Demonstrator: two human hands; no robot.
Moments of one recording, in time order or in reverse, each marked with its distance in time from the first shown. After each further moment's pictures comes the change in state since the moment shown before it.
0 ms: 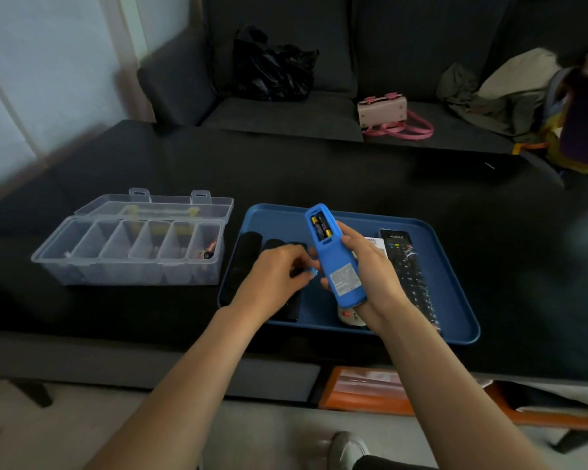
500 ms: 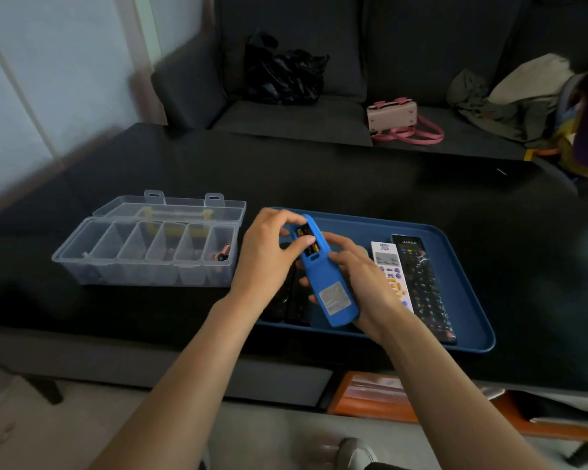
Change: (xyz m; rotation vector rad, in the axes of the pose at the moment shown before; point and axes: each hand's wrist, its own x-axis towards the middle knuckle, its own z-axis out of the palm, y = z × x) left_hand 0.004 0.011 -0.036 -0.058 0.357 0.015; right_hand -0.003 0.007 0.017 -0.121 -0.160 0.025
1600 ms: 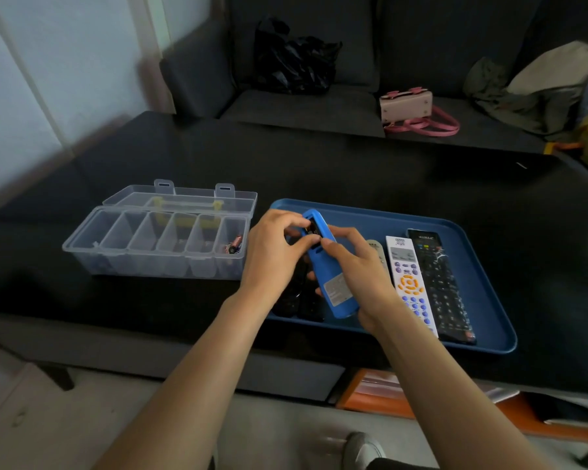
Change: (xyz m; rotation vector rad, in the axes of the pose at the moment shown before) left_hand -0.002 -0.014 0.002 -0.027 0.041 -0.072; right_hand 0.011 0.006 0.019 -0.123 0.122 -0.043
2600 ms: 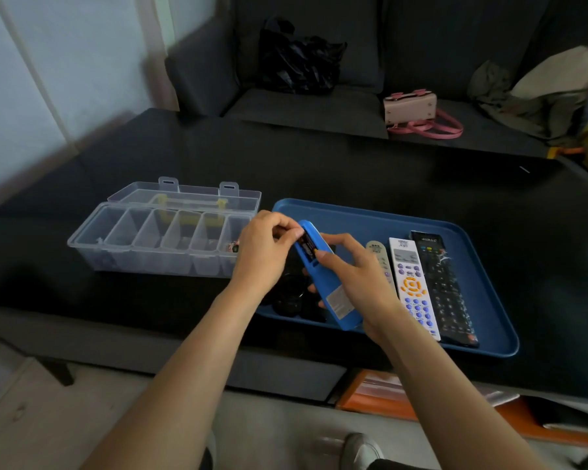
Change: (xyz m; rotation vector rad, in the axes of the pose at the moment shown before) left_hand 0.004 -0.011 -0.010 -0.028 -0.048 -0.116; right_hand -0.006 0.005 0.001 -0.146 -0.059 -0.045
